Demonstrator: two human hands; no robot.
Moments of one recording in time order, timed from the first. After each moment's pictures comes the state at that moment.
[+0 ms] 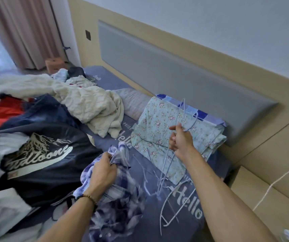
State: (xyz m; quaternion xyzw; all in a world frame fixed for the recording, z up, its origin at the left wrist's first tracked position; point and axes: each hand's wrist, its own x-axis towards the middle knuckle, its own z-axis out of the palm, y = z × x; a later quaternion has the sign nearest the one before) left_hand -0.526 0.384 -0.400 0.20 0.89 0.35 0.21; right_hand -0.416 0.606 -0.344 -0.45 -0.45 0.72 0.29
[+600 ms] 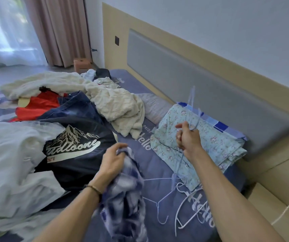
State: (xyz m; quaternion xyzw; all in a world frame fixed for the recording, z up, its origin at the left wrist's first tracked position) left_hand -0.577 0.307 -0.375 0.19 0.80 0.53 0.20; right_hand -0.472 0.517 -0.304 -0.41 -0.60 0.62 0.28
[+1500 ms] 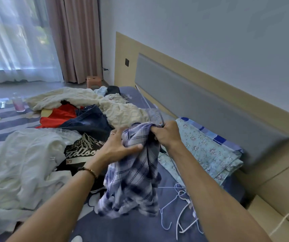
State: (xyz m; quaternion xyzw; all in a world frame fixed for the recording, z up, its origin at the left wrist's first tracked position) left_hand -0.575 0.240 -0.266 0.32 0.80 0.46 0.20; right_hand -0.481 0.399 -0.210 -0.32 -0.77 0.50 0.22
